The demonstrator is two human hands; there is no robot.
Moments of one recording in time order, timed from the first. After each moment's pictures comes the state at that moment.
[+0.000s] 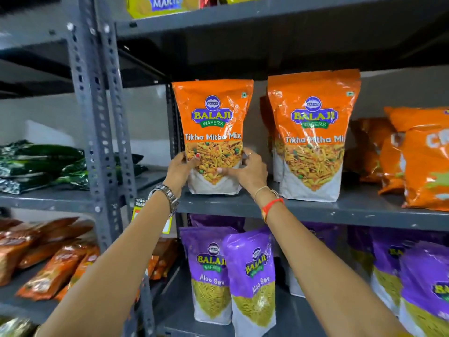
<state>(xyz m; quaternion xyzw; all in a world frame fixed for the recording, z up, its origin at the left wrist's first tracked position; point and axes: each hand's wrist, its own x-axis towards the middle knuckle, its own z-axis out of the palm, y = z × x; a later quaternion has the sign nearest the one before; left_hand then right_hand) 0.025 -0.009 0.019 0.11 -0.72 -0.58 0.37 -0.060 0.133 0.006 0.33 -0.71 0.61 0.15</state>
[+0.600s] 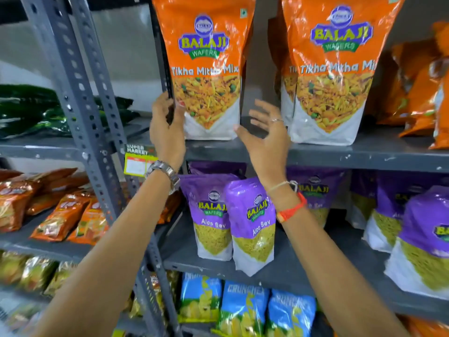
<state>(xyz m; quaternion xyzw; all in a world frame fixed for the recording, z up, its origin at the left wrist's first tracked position) 0.031 -0.002 -0.028 0.11 -0.67 -0.46 0.58 -0.013 0.160 -0.048 0.31 -0.59 0.71 0.23</state>
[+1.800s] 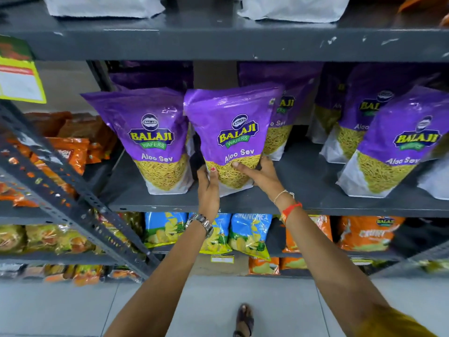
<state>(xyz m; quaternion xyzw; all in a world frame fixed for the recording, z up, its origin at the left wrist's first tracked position) -0.028 0.135 -0.338 0.19 -0.66 -0.69 0.23 -0.105 0.254 -0.319 0.11 -0.76 0.64 -0.10</state>
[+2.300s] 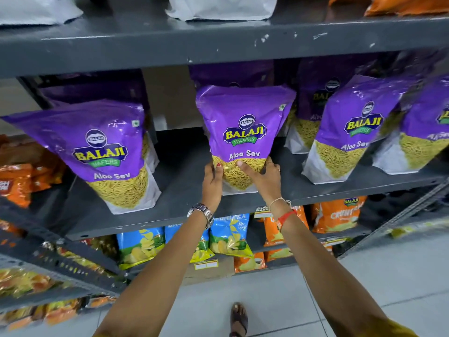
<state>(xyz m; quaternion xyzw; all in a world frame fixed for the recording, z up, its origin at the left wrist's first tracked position) -0.078 0.193 -0.331 0.14 -0.72 -0.67 0.09 -0.110 0.321 -0.332 -0.06 -0.79 0.61 0.04</state>
